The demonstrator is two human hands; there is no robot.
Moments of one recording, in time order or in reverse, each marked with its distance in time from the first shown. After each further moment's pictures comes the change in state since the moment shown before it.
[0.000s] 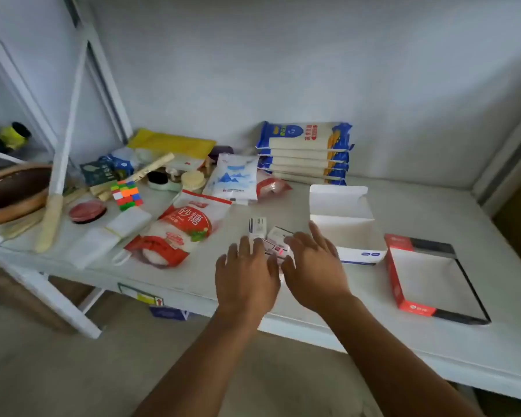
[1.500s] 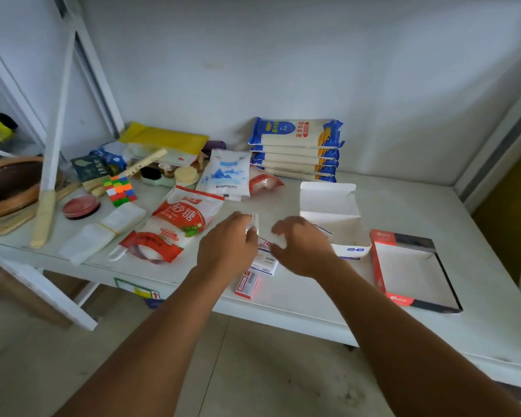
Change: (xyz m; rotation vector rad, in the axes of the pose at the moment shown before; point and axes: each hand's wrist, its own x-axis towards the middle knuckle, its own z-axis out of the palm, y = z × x) left_hand 0.032 -0.018 -0.035 -0.219 0.065 0.097; right_hand 0.036 0.011 -0.015 0.090 -0.071 -0.042
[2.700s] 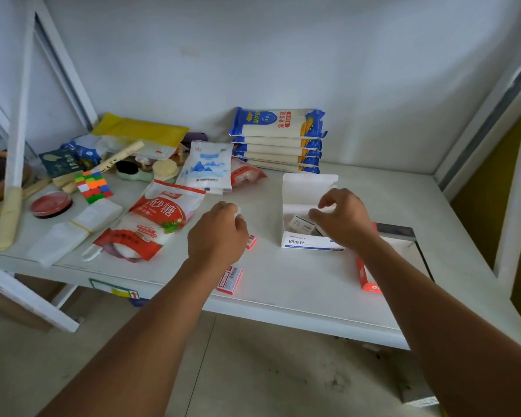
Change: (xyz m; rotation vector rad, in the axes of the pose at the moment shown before) left_hand 0.011 0.019 0.008 -0.011 0.054 -0.078; right_hand -0.005 0.076 -0.056 0.222 0.209 0.365
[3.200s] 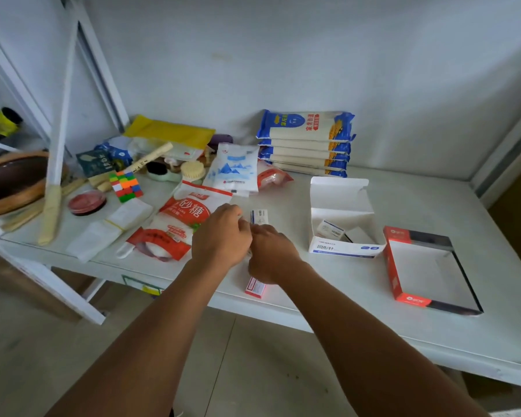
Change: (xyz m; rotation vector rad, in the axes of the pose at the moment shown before) left_hand 0.006 -0.032 -0.019 0.017 0.007 -0.085; right_hand -0.042 -0.096 0.133 -0.321 -0.394 -0.442
